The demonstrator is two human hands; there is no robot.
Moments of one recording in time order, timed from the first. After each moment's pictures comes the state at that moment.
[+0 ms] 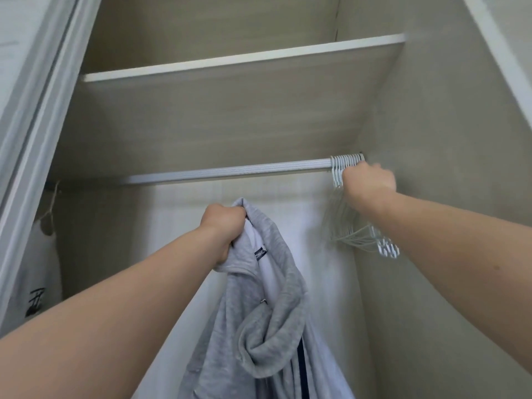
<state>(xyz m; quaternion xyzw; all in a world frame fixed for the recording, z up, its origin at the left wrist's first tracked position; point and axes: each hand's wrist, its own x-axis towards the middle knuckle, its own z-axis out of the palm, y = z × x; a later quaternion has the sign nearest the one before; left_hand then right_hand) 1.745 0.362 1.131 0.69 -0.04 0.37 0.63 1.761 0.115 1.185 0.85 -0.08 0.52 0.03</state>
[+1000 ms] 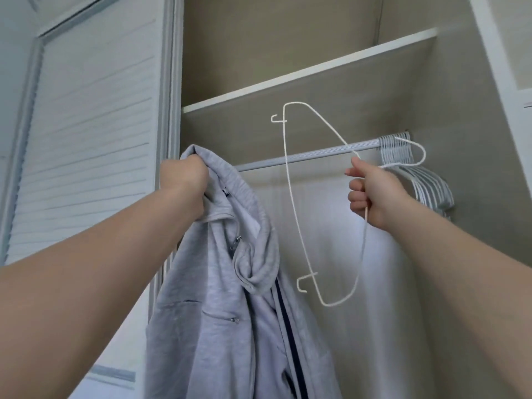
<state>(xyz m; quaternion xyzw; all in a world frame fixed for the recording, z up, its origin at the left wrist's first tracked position) 1.507 0.422 1.145 0.54 0.08 0.55 0.63 1.634 0.167 1.117 0.51 0.27 0.11 -0.81</state>
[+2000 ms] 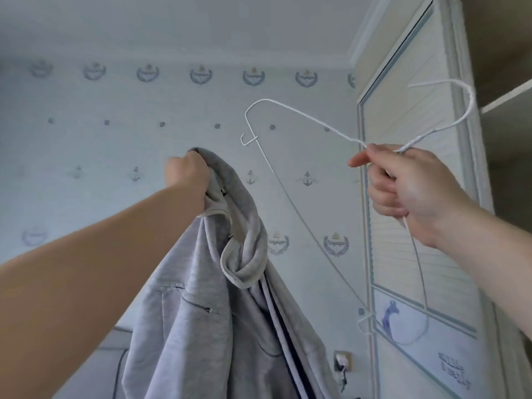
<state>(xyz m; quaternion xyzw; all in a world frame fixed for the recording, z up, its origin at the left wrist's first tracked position) 0.963 0.321 1.127 0.39 0.42 0.80 0.16 1.260 0.244 1.090 0.20 0.69 -0.21 -0.66</state>
